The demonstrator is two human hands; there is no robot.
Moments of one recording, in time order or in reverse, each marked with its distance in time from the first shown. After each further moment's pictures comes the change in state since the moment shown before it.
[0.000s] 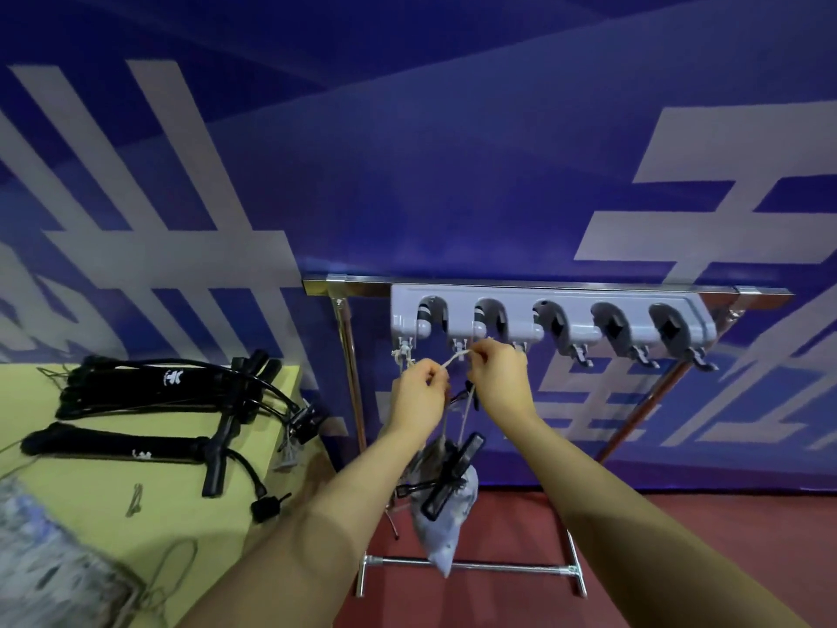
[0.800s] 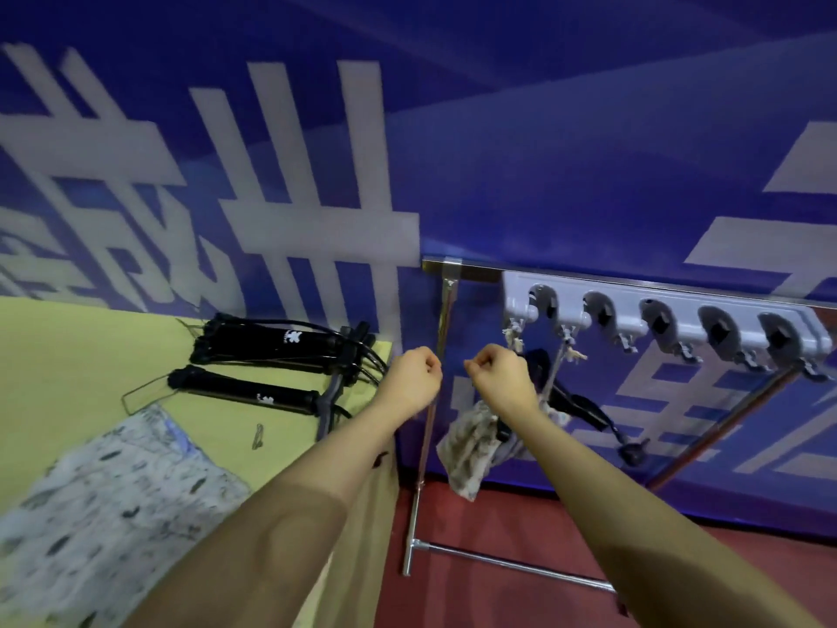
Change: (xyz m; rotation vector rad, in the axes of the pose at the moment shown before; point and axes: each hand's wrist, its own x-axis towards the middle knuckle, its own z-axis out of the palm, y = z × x) left_hand -0.032 -0.044 -0.141 0.317 -0.006 -0.010; right_hand -0.062 -0.082 0.078 0.006 -0.207 0.029
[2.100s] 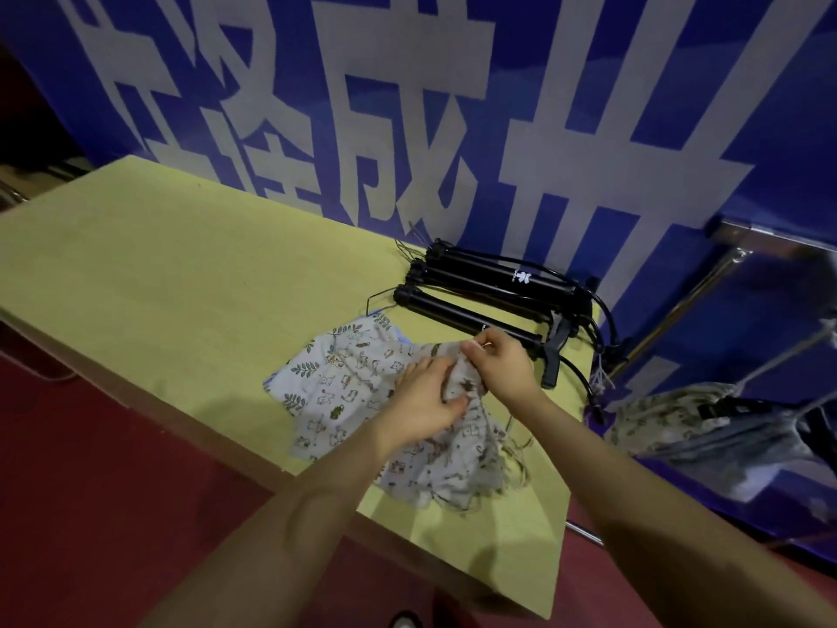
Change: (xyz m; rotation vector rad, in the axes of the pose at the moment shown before) left_hand -0.138 -0.288 -0.180 0.049 -0.027 -0.053; right_hand -0.112 -0.188 0.285 0.177 -0.307 -0.215
